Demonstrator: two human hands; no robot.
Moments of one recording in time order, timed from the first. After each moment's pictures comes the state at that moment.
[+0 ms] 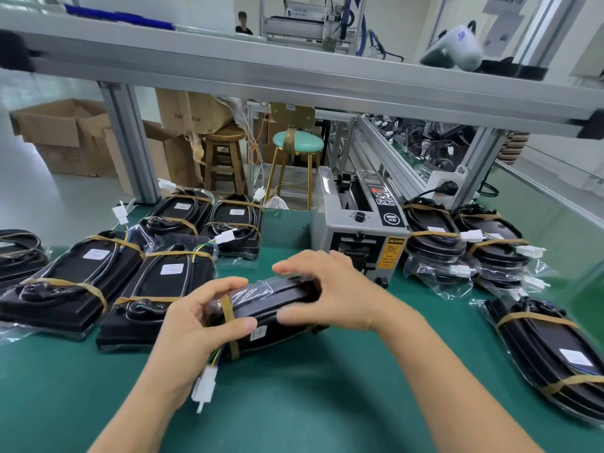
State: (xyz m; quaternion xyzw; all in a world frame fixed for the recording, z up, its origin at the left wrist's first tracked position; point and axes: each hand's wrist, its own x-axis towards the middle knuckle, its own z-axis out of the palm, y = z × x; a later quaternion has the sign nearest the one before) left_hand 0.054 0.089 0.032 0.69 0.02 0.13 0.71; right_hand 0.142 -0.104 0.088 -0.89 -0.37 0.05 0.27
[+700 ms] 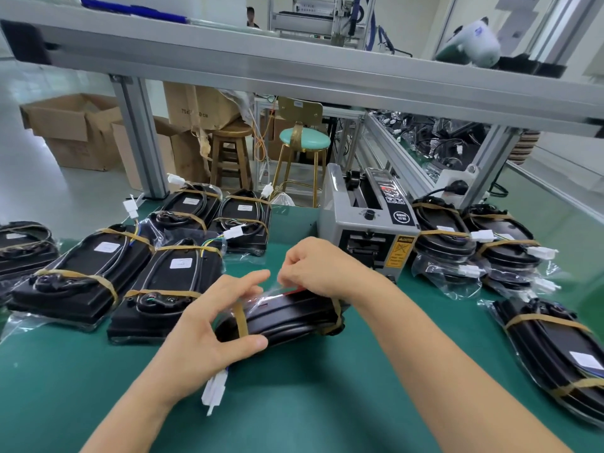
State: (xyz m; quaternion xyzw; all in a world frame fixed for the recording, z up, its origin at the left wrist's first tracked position) left_hand 0.046 0.101 0.033 0.81 -0.12 0.11 0.57; right_hand 0.152 -0.057 0.108 -0.93 -0.23 0.15 0.23
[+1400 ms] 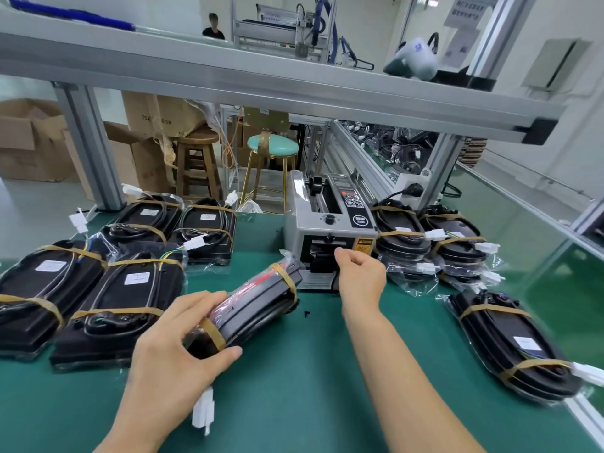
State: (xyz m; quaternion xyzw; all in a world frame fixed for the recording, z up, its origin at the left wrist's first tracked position) left_hand 0.047 0.074 0.019 0.85 -0.03 0.28 0.44; right_hand 0.175 -0.127 0.050 -0.73 0.20 -0.15 0.64
